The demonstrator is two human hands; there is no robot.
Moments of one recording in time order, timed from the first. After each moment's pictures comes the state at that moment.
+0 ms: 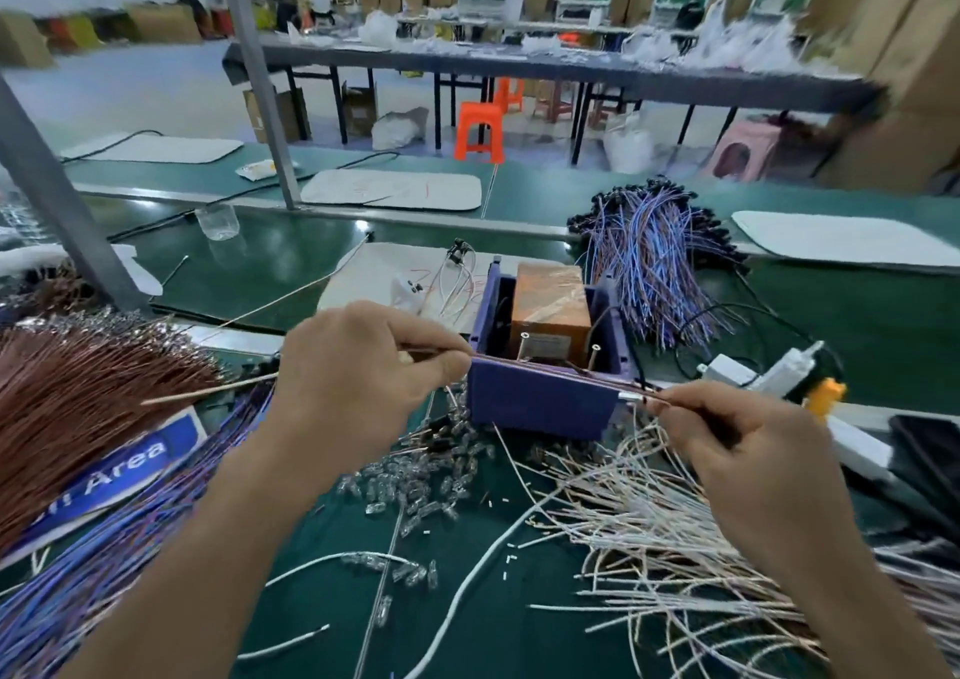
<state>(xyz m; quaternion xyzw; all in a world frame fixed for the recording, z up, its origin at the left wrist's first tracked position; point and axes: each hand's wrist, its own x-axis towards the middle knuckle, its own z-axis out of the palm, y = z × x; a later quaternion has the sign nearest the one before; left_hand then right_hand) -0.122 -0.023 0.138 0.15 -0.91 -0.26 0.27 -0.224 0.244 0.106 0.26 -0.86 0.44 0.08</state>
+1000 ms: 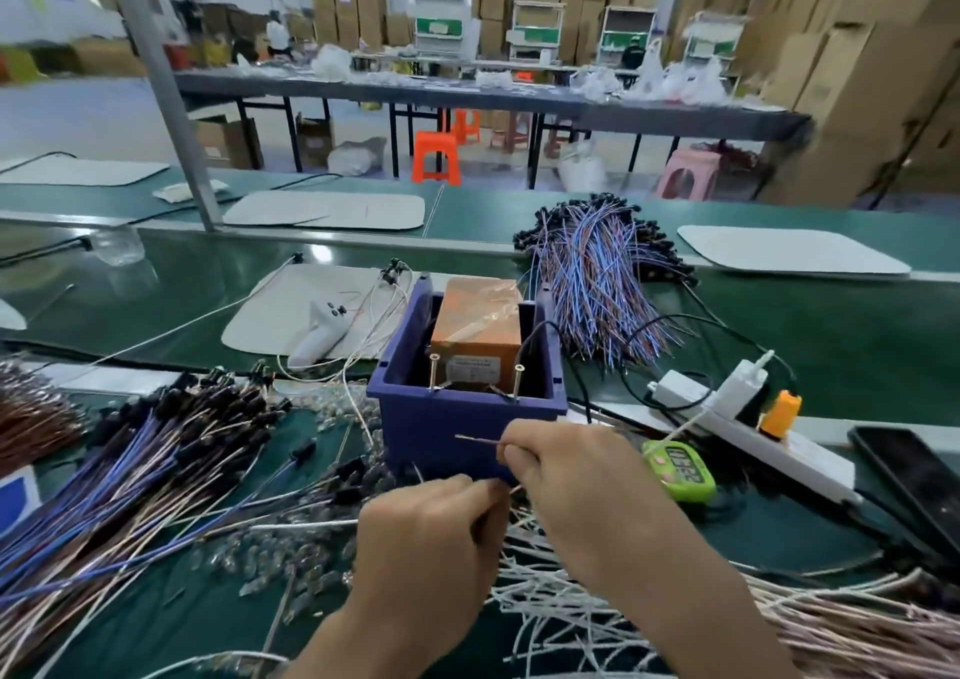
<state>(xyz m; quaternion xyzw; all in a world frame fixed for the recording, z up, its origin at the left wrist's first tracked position) -0.190 0.067 -0.013 0.00 -0.91 -0.16 0.38 -0.262 0.203 0.076 0.36 -0.91 0.19 -0.06</state>
